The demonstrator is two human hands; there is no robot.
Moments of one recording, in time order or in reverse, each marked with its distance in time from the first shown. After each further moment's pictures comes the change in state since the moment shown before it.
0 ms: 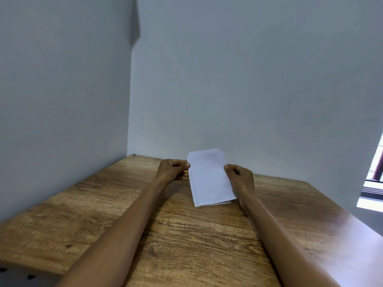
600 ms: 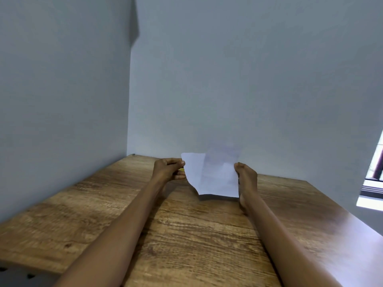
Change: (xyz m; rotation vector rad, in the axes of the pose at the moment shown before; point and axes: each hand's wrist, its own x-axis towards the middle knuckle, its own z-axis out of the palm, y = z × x) left_hand -0.001 -0.001 -0.005 -0.082 0.069 -0.002; right_hand 0.009 0.001 -0.006 0.196 0.102 0.155
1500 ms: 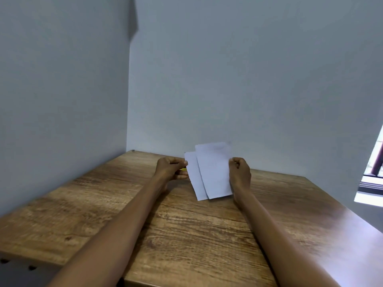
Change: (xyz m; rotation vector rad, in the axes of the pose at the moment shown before) left_hand -0.004 -0.007 0.006 0.044 -0.036 -0.021; right_hand -0.011 0.000 0.013 -0.304 0.082 -0.164
